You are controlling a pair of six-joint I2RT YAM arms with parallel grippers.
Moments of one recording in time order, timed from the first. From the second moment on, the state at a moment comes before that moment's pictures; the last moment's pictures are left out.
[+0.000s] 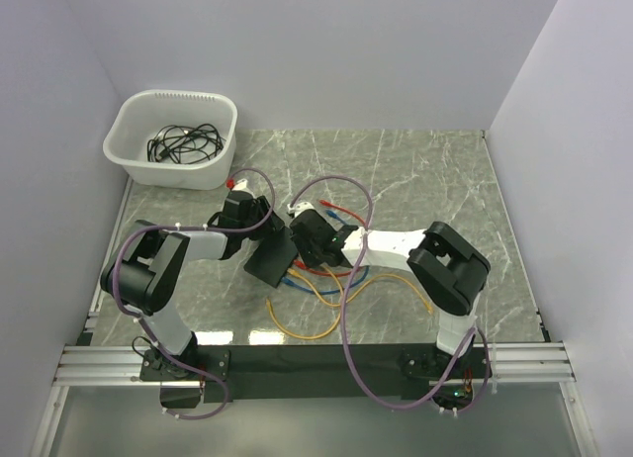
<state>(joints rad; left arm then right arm) -0.39 1.70 0.71 0.36 0.08 -0.71 0.92 1.84 1.09 -0.18 0.19 0.33</state>
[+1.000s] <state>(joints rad) -0.43 1.81 0.58 0.80 0.08 -0.72 0.92 1.89 1.17 -0.29 0.21 0.31</state>
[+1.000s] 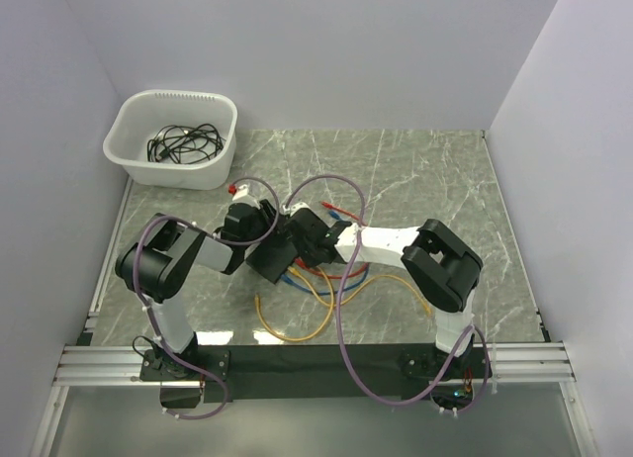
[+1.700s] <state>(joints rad) -0.51 1.84 0.69 0.68 -0.06 -0.73 0.86 1.95 1.31 -0.47 0.20 0.21</state>
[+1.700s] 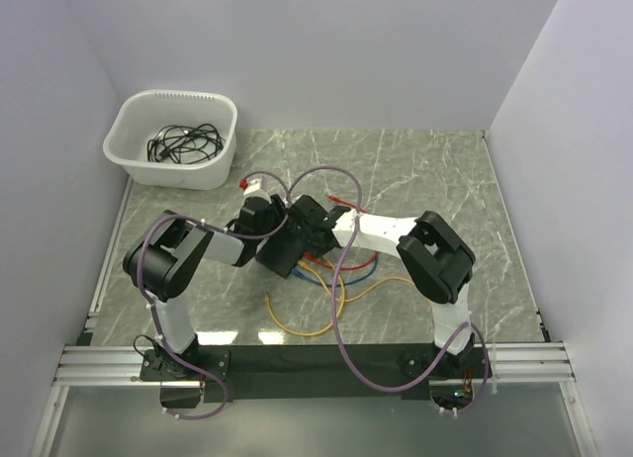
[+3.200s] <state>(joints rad) -0.28 2.10 1.58 -0.25 0.08 -0.51 0.80 2.01 1.36 -0.21 0.36 0.70</state>
